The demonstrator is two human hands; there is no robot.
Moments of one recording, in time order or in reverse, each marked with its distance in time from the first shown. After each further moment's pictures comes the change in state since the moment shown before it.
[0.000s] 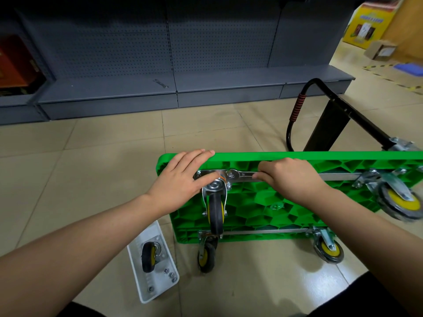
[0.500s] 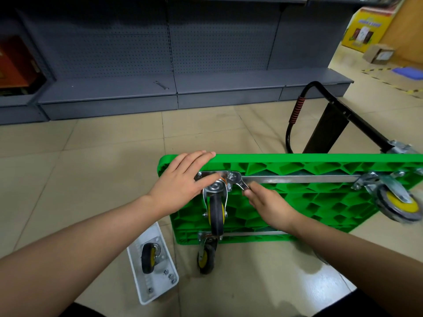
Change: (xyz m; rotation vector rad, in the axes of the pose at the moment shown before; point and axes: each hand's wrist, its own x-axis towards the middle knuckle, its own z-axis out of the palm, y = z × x) left_hand 0.001 0.000 0.000 0.017 -0.004 0.008; right_hand -0.020 -0.032 0.074 0.876 -0.117 0.110
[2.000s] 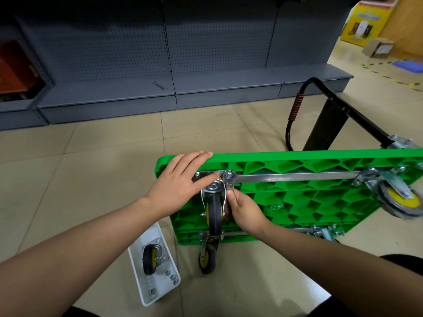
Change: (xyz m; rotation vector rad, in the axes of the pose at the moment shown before) left_hand -0.002 0.000 0.008 0.013 0.056 0.006; right_hand 0.016 -0.024 0.065 0.538 0.073 0.129
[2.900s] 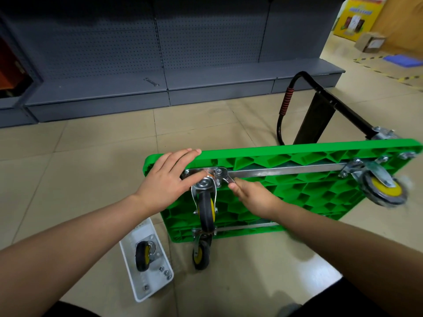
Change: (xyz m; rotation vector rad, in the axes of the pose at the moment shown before) left_hand -0.004 0.005 0.003 0.016 0.082 -0.004; right_hand -0.001 -0.005 -0.068 -0.554 -0.148 -0.063
